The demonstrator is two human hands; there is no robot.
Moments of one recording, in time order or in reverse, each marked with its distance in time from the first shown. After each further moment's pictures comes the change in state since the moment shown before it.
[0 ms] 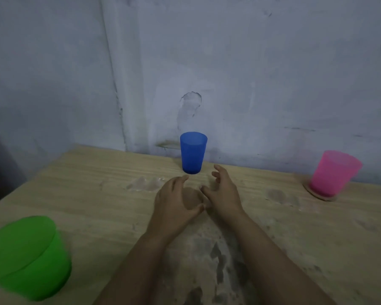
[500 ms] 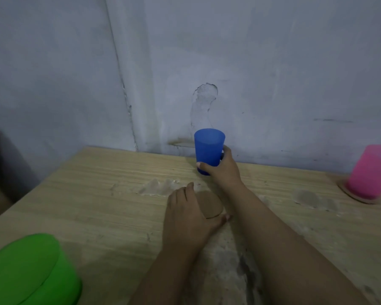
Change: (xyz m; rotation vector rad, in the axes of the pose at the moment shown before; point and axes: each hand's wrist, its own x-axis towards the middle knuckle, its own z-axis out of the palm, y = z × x) left_hand 0.000 -0.014 0.013 0.167 0.006 -0.137; right_hand 0.075 -0.011 0.047 0.221 -0.015 0.014
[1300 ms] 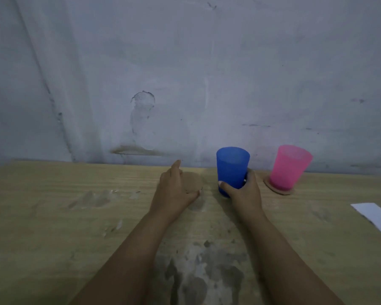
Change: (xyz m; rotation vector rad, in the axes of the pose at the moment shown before) left_hand 0.058 0.080 0.055 -0.306 -0.112 0.169; right_hand -0.064 0.041 -0.165 -0.019 0.361 0.024
